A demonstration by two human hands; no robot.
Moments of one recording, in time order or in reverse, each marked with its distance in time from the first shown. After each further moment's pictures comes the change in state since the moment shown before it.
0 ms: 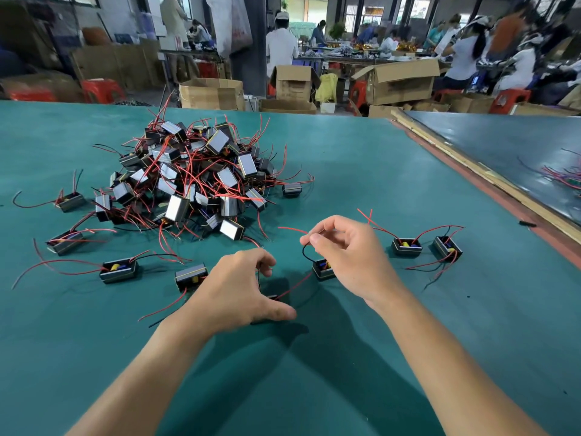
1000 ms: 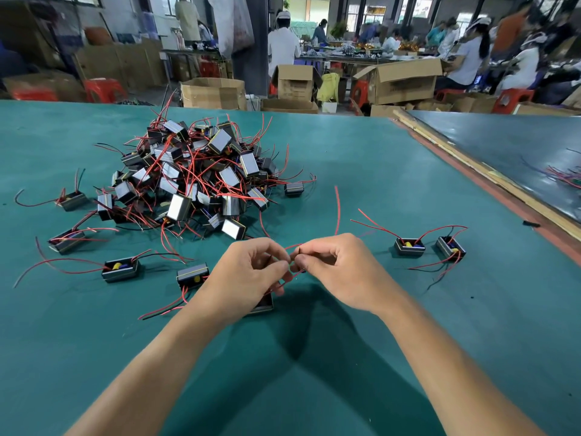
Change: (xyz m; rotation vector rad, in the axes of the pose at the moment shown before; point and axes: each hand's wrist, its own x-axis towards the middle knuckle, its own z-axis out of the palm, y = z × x) left_hand -0.001 0.016 0.001 -0.612 0.037 -0.019; right_hand -0.001 0.011 0.004 -0.199 -0.237 -0.155
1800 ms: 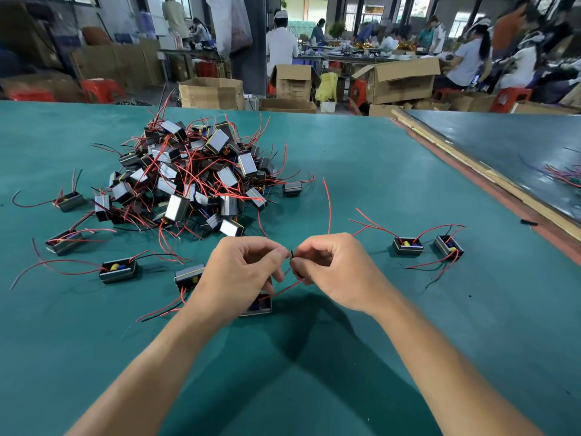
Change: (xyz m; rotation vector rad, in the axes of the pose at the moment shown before) left_hand 0.001 -0.001 0.000 0.007 0.112 0.105; right_hand 0.002 0.004 0.007 0.083 0.041 0.016
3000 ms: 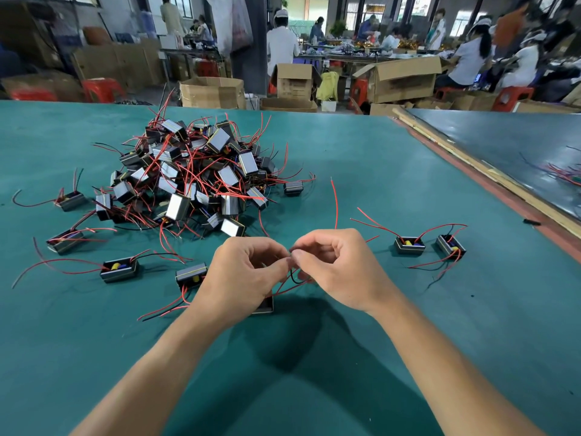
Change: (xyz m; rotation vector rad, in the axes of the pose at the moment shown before) left_hand -0.001 -0.001 0.002 0.061 -0.024 0.034; right_hand -0.005 -0.014 0.001 0.094 0.077 -0.020
